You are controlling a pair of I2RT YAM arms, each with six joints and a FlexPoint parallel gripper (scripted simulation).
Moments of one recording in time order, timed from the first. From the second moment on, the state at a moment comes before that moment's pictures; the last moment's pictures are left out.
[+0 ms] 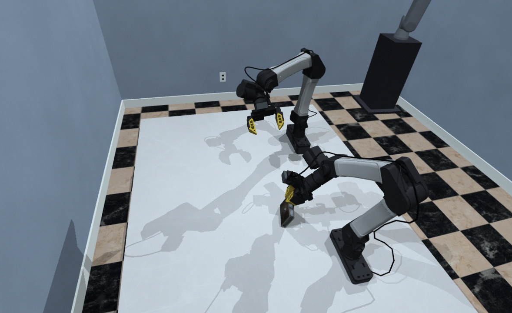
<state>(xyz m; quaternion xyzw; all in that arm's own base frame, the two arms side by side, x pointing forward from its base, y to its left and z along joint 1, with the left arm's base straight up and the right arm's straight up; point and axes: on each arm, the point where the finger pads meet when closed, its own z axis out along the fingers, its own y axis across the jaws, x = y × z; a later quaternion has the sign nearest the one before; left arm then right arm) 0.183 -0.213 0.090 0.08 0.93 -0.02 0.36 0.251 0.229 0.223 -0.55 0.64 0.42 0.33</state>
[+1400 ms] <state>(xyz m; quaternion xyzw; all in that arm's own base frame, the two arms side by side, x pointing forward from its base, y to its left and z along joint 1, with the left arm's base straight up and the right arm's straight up) 0.107 -0.208 0.044 0.11 0.93 -0.03 0.35 0.208 0.218 0.205 -0.60 0.61 0.43 0.28</state>
